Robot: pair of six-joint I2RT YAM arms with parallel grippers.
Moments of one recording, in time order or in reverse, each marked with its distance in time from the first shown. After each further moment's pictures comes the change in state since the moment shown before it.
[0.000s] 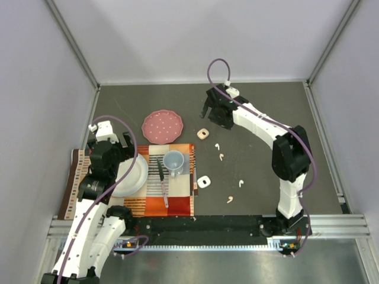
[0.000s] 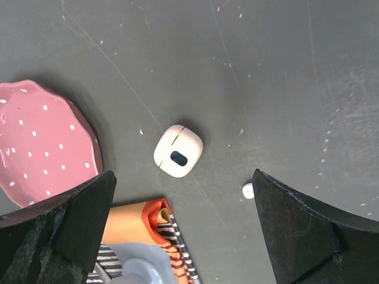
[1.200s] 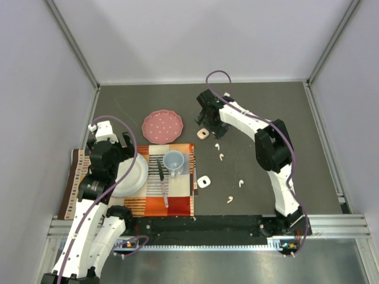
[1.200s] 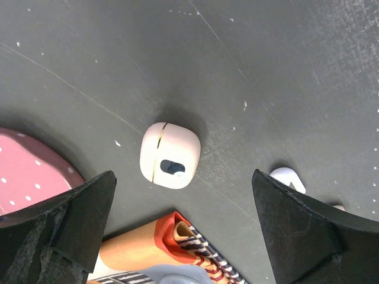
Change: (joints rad) left arm 0.000 0.000 0.000 -0.002 -0.019 0.010; right arm 0.032 0.256 0.214 -0.237 -0.019 0.374
